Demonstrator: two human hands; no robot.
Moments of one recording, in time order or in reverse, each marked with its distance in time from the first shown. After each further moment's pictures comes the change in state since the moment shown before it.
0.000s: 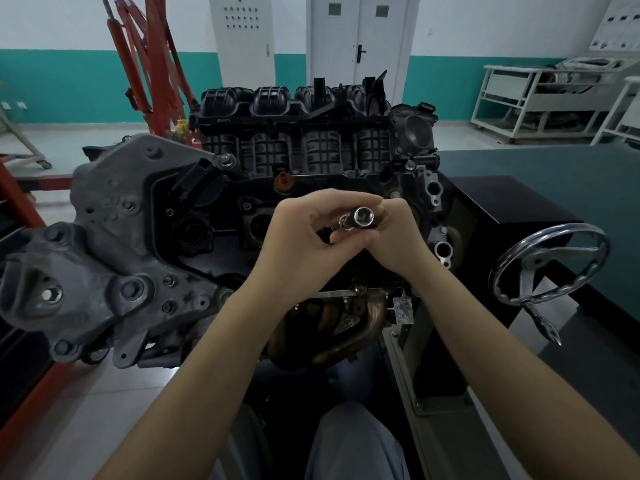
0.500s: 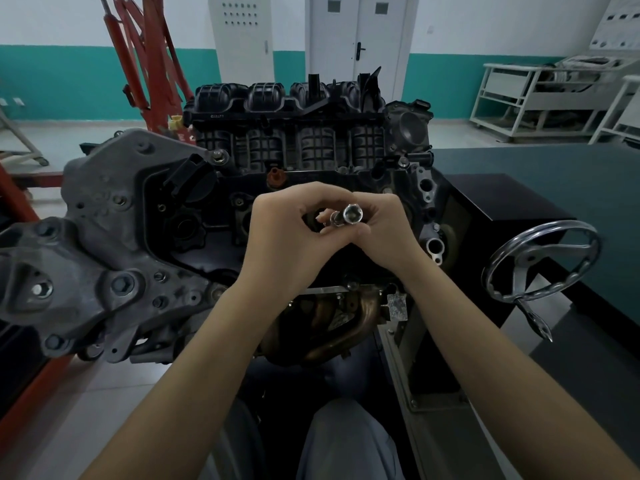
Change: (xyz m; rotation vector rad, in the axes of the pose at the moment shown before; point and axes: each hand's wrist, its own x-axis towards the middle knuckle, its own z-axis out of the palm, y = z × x) left_hand -0.001 0.001 0.004 0.160 0.123 0.018; right_hand 0.001 0.007 0.000 -0.028 0.026 0.010
